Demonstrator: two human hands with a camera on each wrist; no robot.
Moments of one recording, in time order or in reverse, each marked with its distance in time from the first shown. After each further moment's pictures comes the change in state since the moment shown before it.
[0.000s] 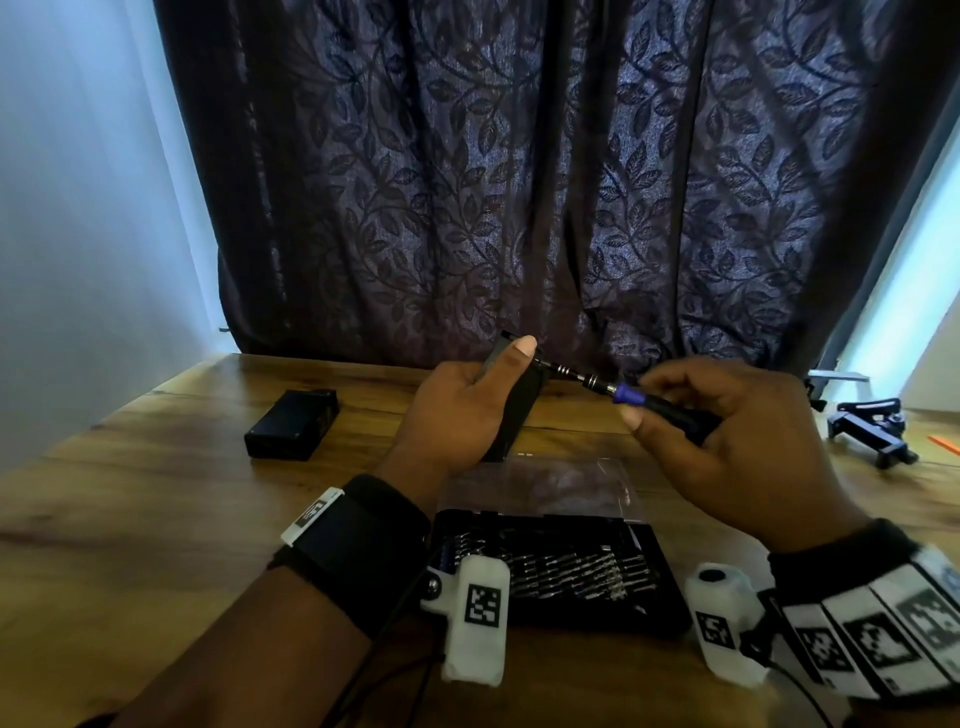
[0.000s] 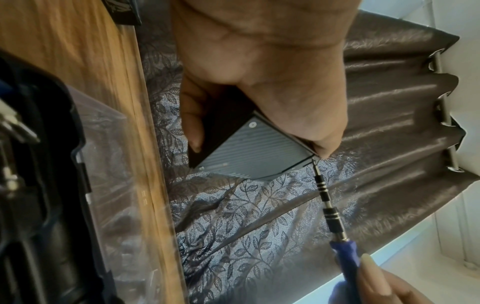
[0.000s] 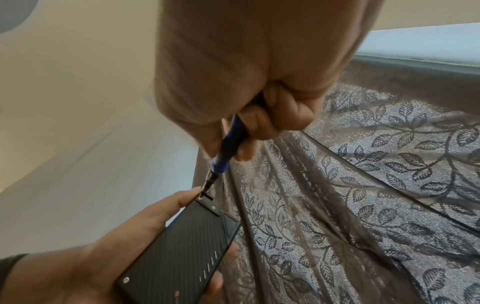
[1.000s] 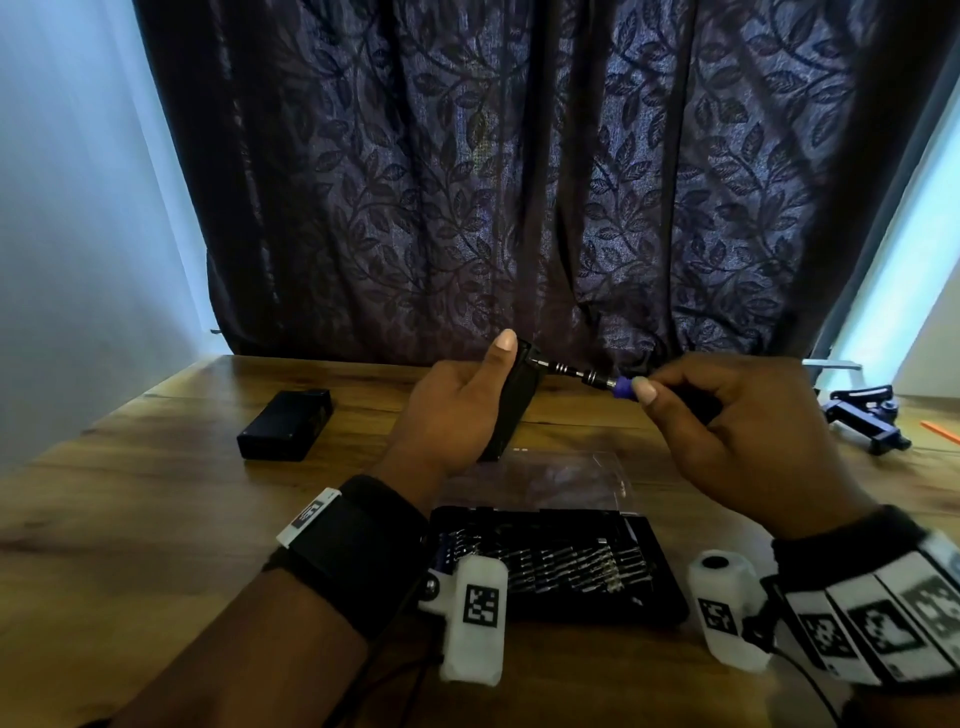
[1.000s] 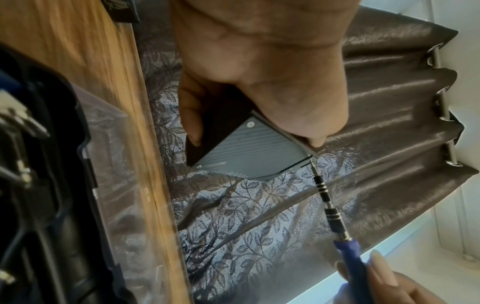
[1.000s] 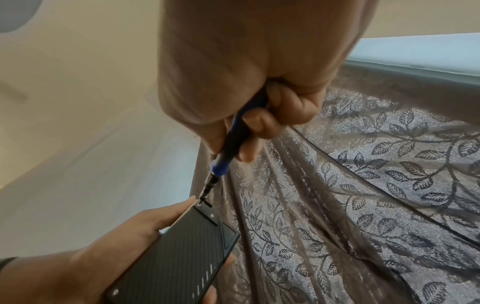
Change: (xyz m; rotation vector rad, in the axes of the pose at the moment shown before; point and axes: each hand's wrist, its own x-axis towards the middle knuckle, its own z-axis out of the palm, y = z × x) left_hand -0.008 0.009 0.003 0.089 0.059 -0.011; right_hand 0.000 0.002 -0.005 -0.026 0.009 -0.012
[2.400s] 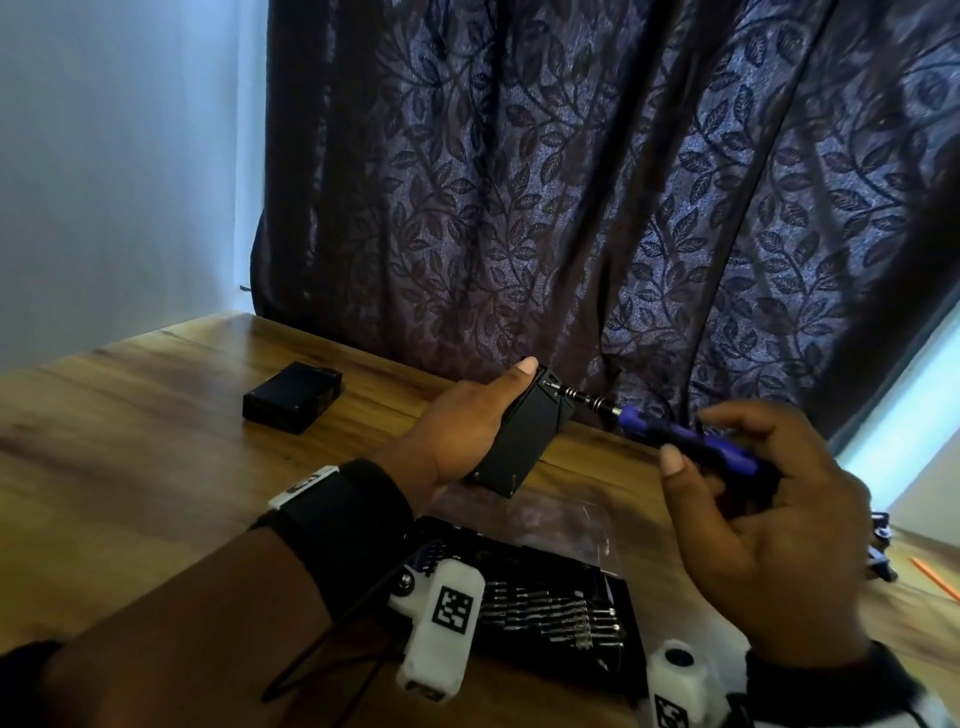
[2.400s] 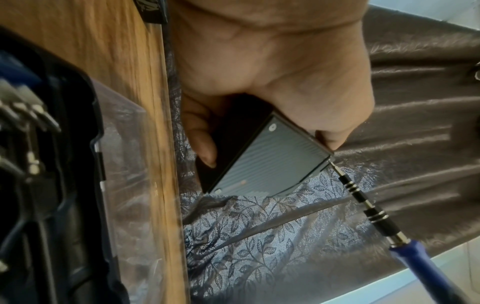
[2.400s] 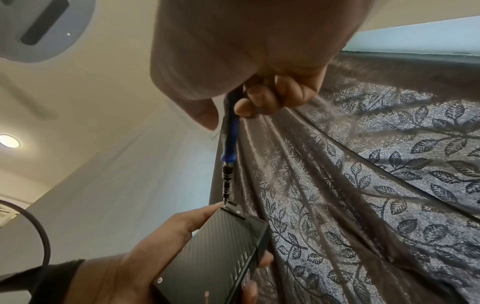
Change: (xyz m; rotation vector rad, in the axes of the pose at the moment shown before) left_hand 0.015 -0.014 0.001 -0.317 -0.148 -0.209; right_hand -0.004 -0.041 -0.007 0.058 0.215 -0.045
